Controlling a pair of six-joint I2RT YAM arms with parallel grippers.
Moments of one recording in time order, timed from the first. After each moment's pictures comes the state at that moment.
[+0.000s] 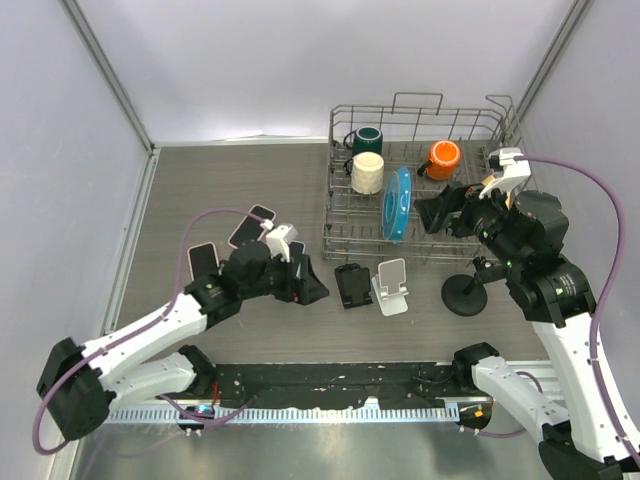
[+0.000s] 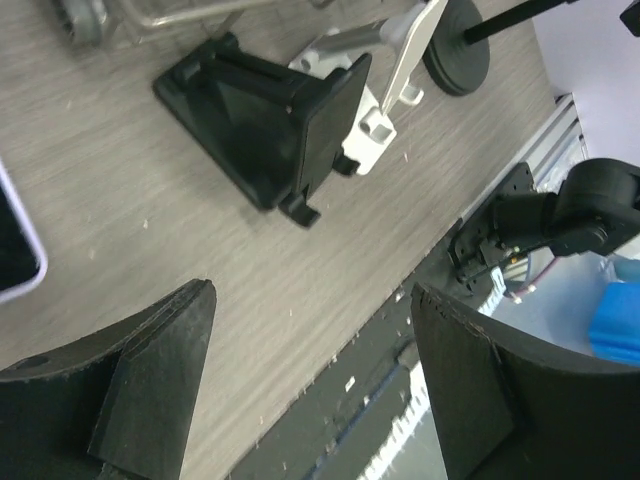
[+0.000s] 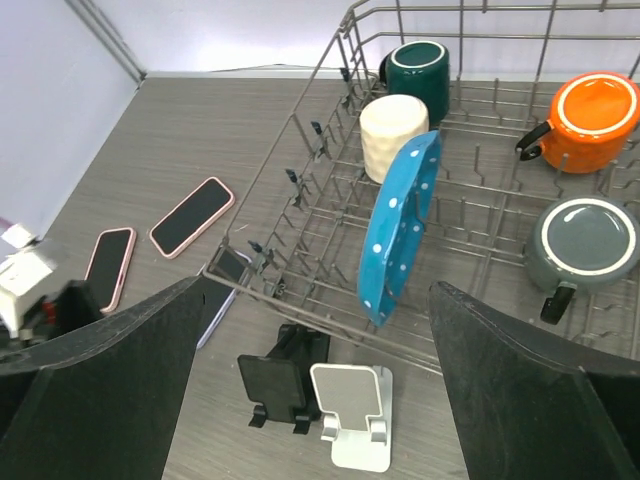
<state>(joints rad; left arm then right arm) -0.76 0.96 0.65 -0.22 0.24 -0.63 0.29 0.79 1.21 -0.60 -0.08 0.26</state>
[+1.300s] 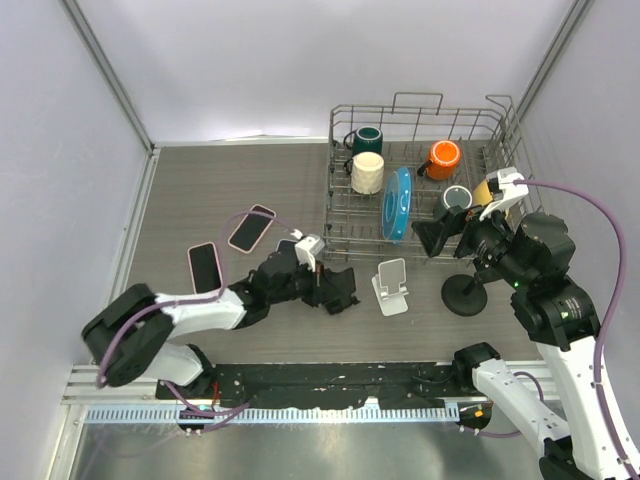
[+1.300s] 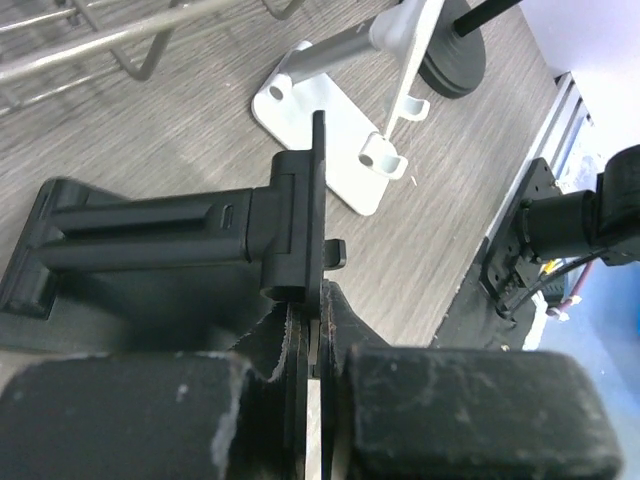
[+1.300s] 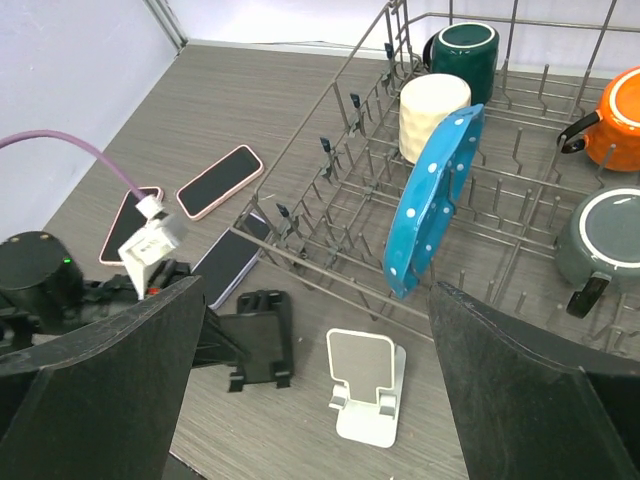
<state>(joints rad) -0.86 1.44 0.51 0.54 0.26 -0.58 0.29 0.69 1.13 -0.62 -0.20 0.23</state>
